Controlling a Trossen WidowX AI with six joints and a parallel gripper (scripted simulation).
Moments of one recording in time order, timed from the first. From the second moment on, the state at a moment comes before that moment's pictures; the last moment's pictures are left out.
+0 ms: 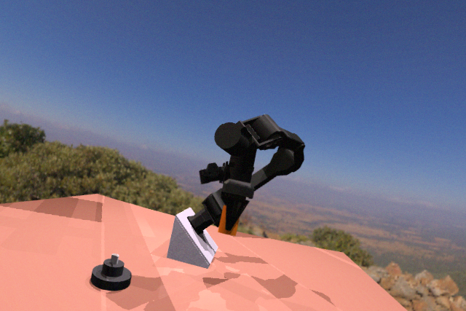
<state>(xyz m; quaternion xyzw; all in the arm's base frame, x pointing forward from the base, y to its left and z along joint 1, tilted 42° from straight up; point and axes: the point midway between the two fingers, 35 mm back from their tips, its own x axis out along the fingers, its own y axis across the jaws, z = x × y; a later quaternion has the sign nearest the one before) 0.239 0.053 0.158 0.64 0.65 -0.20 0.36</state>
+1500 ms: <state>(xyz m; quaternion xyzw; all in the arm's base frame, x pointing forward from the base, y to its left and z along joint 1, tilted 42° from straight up) 0.249 -0.014 0.197 0.84 0.35 -0.05 0.41</state>
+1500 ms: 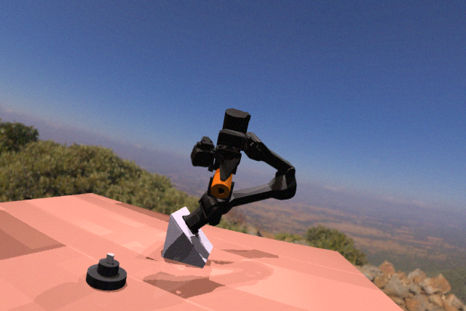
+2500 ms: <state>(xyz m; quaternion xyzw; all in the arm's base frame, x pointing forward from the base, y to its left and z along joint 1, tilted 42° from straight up) 0.247 -0.013 0.194 0.86 0.32 -0.03 0.41</state>
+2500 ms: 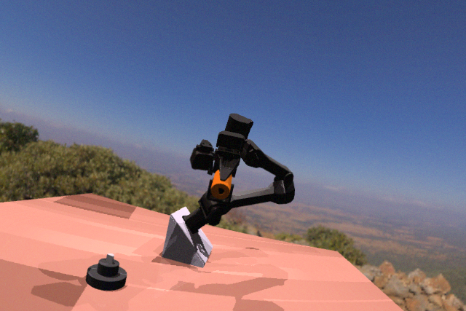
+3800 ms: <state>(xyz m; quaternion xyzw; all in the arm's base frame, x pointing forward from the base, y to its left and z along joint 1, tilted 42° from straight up) 0.256 0.019 0.163 0.76 0.50 -0.13 0.39</state>
